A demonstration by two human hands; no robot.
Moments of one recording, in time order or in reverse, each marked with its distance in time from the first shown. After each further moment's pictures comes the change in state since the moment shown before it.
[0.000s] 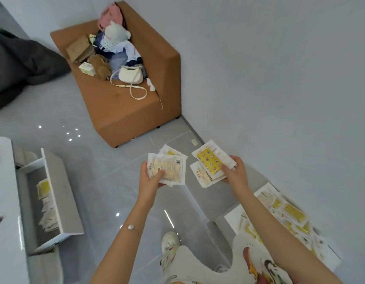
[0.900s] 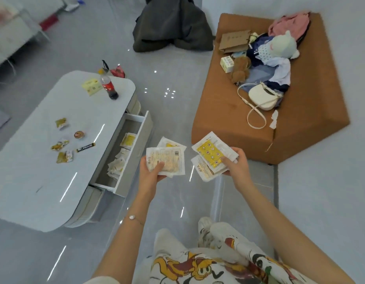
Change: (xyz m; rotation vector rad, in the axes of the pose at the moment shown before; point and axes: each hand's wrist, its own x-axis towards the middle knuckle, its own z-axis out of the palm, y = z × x) left_hand 0.169 0.063 -0.255 -0.433 0.739 0.000; right_hand 0.147 -0.099 0.439 -0.350 -0.771 -0.063
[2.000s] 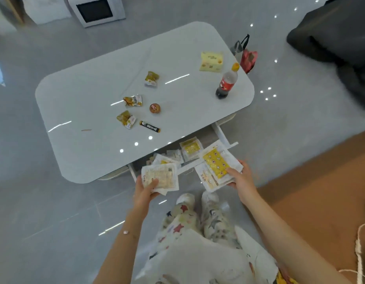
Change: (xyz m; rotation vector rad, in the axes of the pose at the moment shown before) left_hand 0.290 -0.001 -0.200 -0.493 0.740 -0.271; right_hand 0.345 -0.030 0.444 -0.550 -0.634 0.281
